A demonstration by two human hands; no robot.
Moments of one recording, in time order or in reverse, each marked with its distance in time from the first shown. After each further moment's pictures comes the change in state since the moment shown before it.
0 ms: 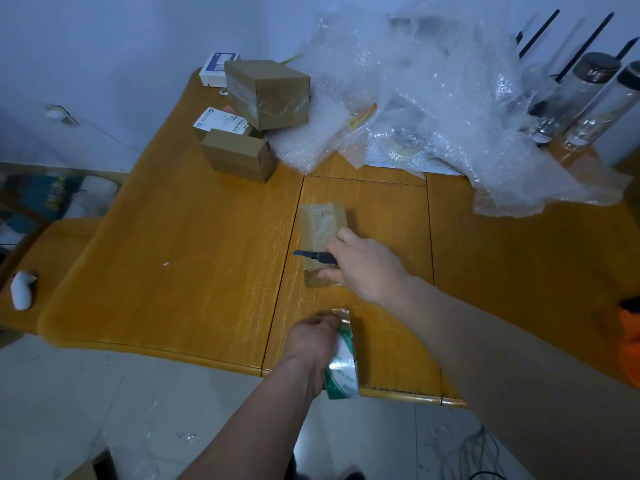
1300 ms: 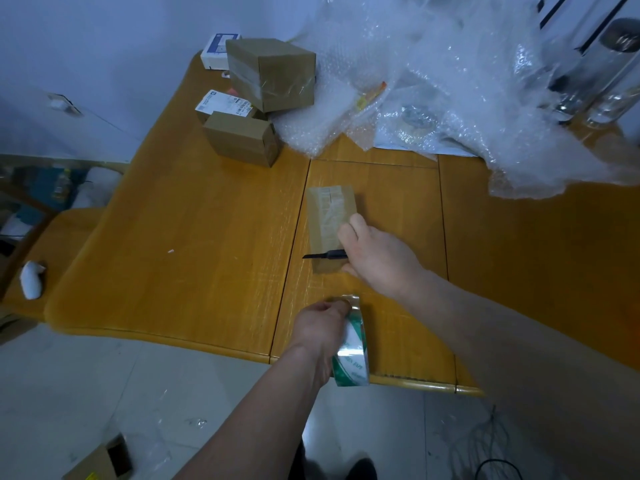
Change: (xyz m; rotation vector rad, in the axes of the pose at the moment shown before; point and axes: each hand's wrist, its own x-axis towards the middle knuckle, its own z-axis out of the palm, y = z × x) left_hand 0.011 -0.005 -0.002 0.029 -0.024 0.014; right_hand -0.004 0.017 0.036 -0.161 0.195 -0.143
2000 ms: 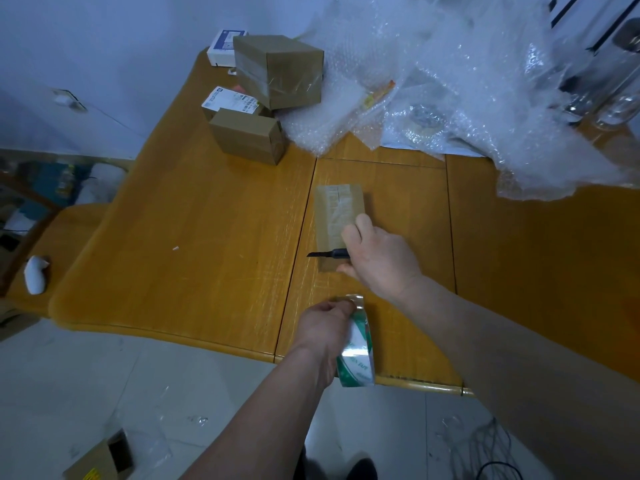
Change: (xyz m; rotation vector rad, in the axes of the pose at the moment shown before) left_hand -0.001 -0.001 -0.004 -0.031 -0.012 0.005; right_hand 0.002 -0.011 0.008 -0.083 0.062 0.054
